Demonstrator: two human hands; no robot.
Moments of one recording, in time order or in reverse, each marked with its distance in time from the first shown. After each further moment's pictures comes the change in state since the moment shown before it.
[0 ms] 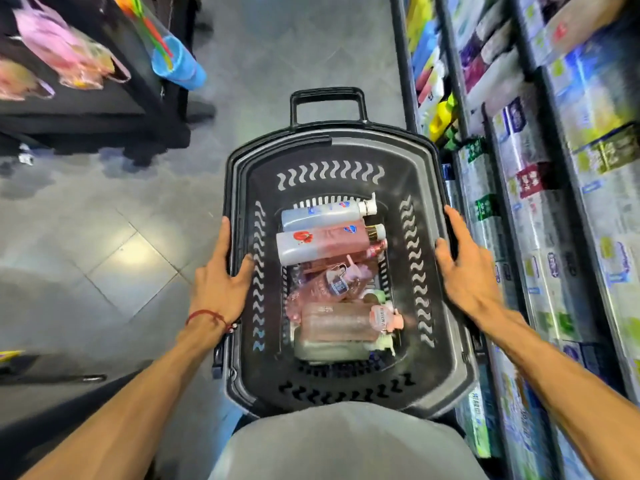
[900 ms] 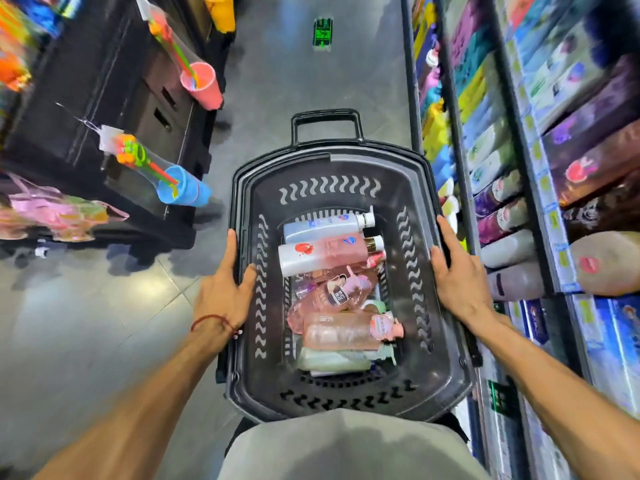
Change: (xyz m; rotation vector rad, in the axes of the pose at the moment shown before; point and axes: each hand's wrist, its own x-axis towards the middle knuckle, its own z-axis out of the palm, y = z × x) left_hand 0.384 0.292 0.017 0.210 0.077 -0.020; right_hand 0.502 -0.094 -0.078 -0.040 -0.026 -0.081
